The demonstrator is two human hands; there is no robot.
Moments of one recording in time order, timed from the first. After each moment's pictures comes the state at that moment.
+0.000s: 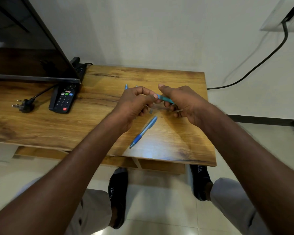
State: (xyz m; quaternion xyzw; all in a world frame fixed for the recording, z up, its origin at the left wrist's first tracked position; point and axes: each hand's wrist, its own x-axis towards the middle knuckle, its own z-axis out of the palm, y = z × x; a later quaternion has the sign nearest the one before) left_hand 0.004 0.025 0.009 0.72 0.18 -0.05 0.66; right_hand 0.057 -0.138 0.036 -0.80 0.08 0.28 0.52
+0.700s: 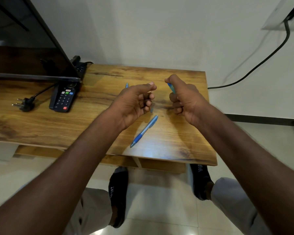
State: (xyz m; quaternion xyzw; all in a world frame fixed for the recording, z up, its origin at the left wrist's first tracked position) left_hand 0.005 0.025 0.026 0.55 0.23 -0.12 0.79; right_hand 0.056 -0.135 0.034 -0.71 0.13 0.24 0.65
